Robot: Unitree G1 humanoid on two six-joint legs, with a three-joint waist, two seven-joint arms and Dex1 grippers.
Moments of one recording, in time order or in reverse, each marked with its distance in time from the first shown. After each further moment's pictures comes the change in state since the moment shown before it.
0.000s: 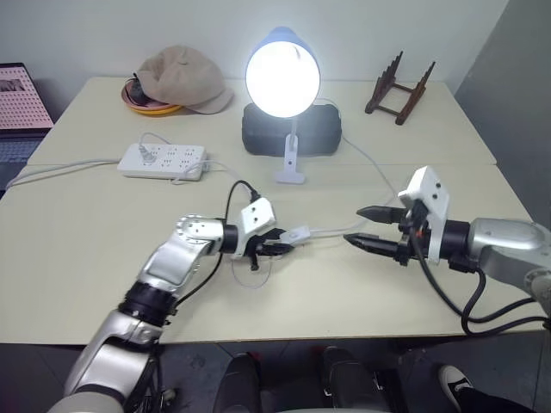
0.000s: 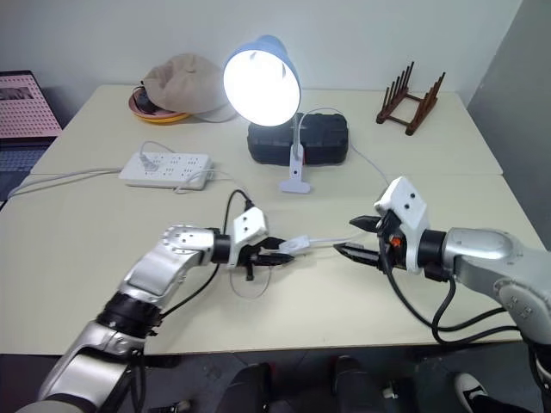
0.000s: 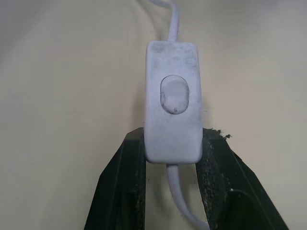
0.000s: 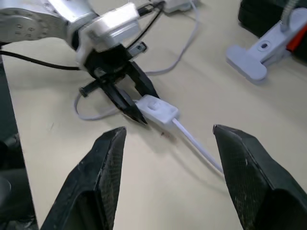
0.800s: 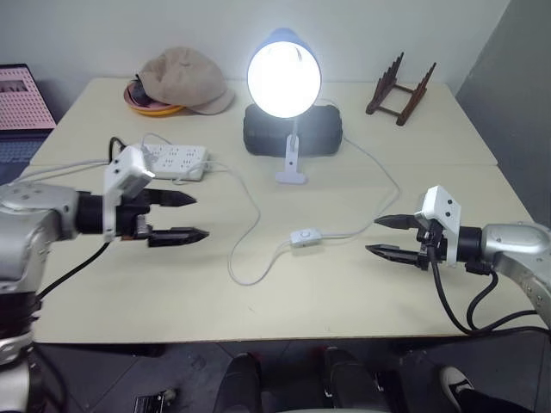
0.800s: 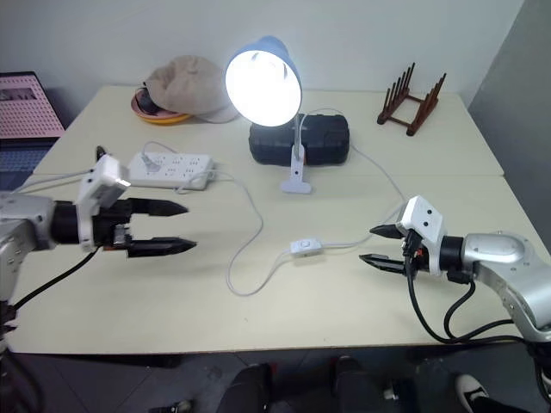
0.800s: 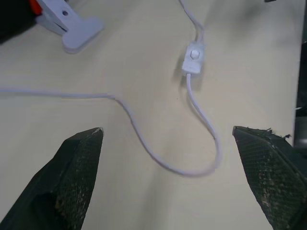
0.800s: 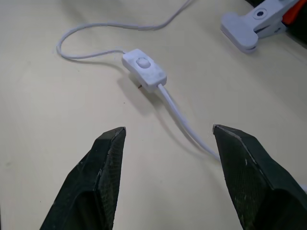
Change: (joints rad) left arm 0.293 0.564 0.583 -0.435 -0.367 0.537 -0.233; right arm 0.056 -0.049 -0.020 0.282 -0.292 -0.274 0.401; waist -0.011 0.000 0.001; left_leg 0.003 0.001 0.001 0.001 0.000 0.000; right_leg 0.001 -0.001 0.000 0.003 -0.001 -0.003
